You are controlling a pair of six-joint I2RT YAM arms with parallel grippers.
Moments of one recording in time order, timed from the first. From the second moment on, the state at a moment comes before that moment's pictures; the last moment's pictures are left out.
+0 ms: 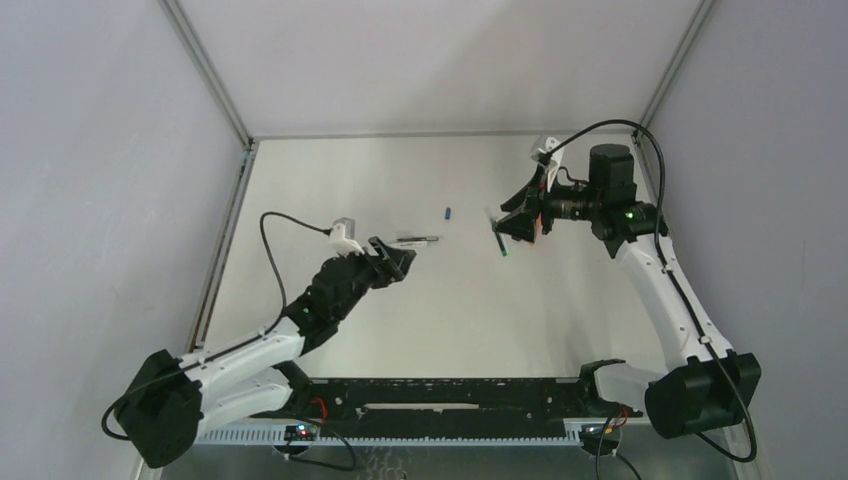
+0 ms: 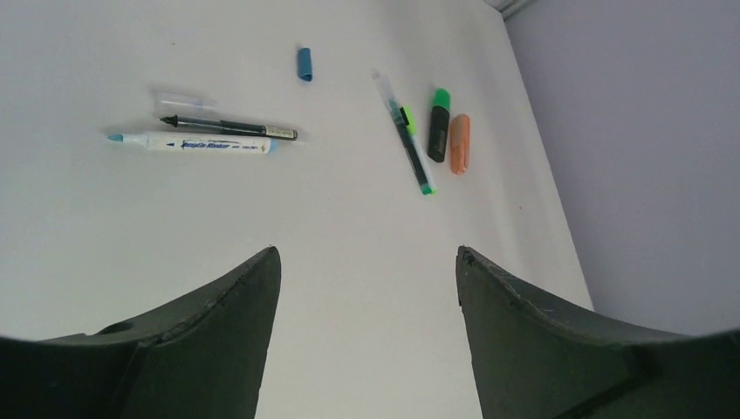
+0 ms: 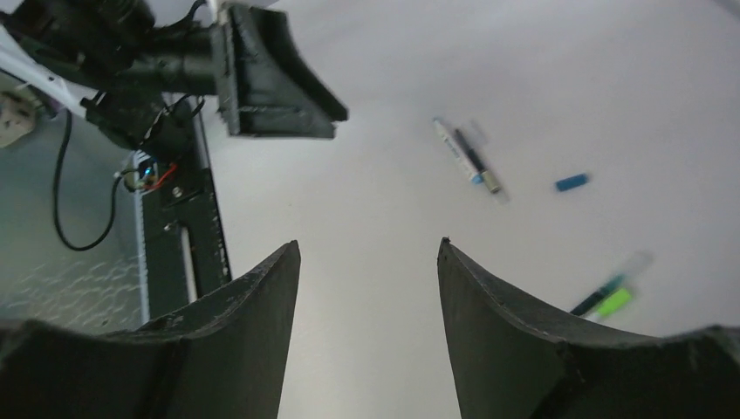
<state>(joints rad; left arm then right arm) -0.75 0.95 0.35 0.38 -0.25 -0.78 0.16 1.19 1.19 -0.48 -1.01 -0.20</state>
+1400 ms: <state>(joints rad) -0.56 1.90 1.31 -0.53 -0.27 -1.37 0.15 1.25 1.04 -0.43 -1.07 -0.25</state>
